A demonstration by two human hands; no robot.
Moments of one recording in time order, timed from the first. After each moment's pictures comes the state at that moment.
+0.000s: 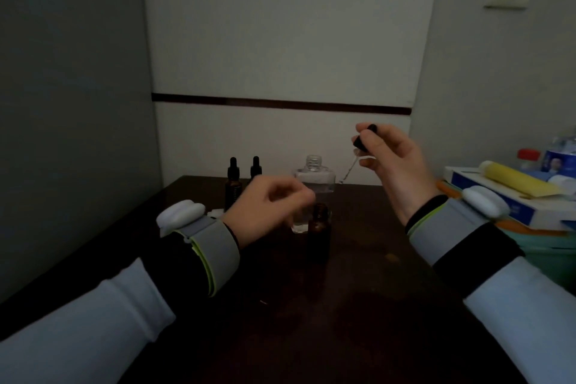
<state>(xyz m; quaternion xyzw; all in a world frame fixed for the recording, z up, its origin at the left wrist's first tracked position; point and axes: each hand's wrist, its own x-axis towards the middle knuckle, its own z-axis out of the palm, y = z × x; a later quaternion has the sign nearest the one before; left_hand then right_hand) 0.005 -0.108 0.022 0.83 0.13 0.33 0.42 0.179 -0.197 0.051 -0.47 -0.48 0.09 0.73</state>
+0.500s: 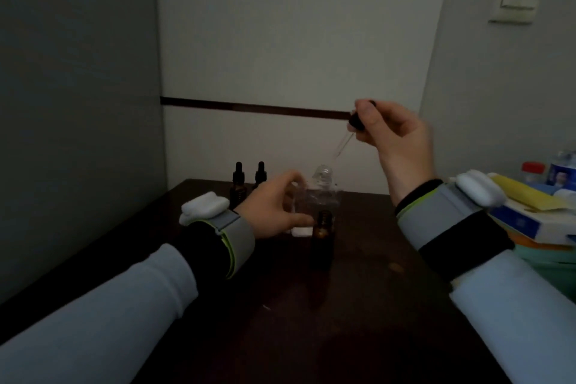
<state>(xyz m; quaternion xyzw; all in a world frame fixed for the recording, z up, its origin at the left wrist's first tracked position) 0.026 -0.069 0.012 0.89 0.20 0.30 0.30 0.156 -0.188 0.085 -0.42 -0.50 -0.02 0.76</state>
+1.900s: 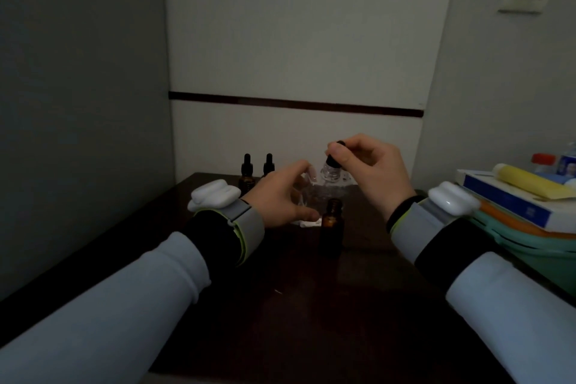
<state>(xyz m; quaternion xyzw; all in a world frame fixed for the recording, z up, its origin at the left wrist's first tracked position) 0.018 -0.078 0.018 0.91 0.18 0.28 0.25 0.152 -0.177 0.041 -0.52 -0.57 -0.01 0.64</state>
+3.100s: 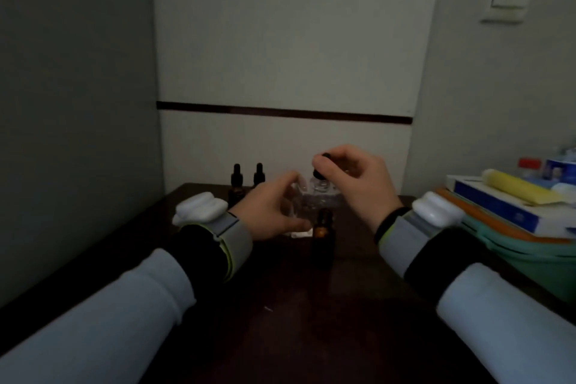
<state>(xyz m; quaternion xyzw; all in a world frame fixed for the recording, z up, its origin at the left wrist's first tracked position) 0.021 -0.072 0.016 0.91 0.17 0.28 0.25 0.150 -0.177 0.038 -0.51 -0.58 -0.02 0.64</state>
